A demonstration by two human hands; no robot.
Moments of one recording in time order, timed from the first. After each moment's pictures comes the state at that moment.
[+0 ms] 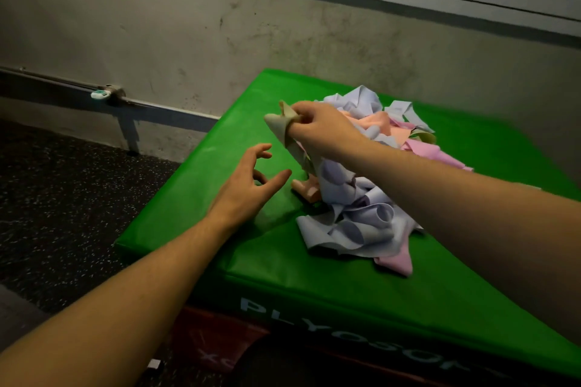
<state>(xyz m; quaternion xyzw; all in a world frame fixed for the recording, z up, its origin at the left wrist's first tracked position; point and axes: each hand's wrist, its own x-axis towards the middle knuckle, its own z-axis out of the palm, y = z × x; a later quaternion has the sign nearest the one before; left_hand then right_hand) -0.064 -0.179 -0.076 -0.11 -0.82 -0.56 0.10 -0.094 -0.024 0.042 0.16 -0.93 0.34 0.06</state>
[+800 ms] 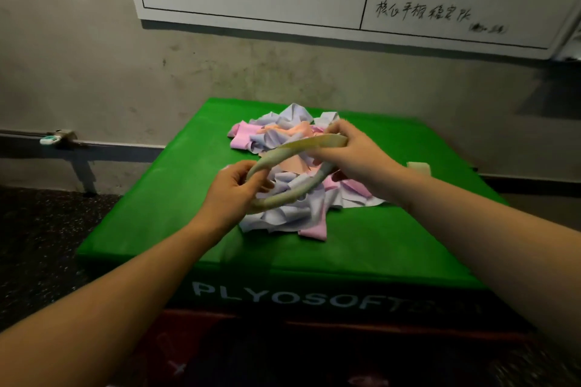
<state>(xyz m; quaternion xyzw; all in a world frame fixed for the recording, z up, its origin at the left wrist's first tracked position) 0.026 -0.092 -0.006 -0.18 -0.73 -0.65 0.07 0.051 0.120 0.078 0.02 -0.83 0.55 0.04</state>
